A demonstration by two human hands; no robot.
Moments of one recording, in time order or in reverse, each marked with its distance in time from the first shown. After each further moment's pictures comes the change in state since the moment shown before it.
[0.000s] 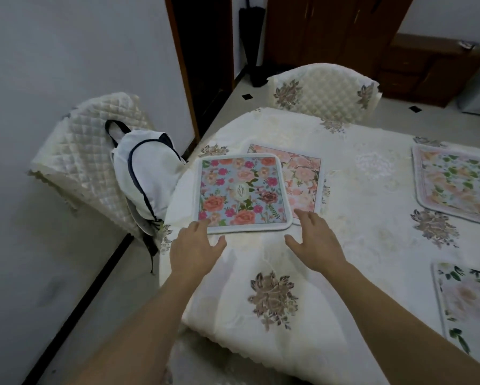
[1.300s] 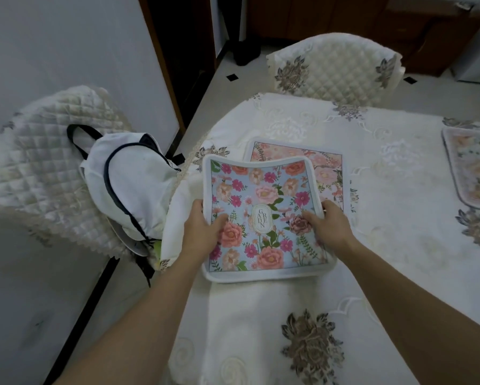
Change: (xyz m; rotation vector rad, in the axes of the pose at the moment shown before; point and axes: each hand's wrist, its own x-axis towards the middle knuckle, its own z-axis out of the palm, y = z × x) left_hand 0.155 -0.024 0.036 -0.715 -0.110 -0.131; right_hand 0.131 -0.001 0.042 0.678 0.053 0.481
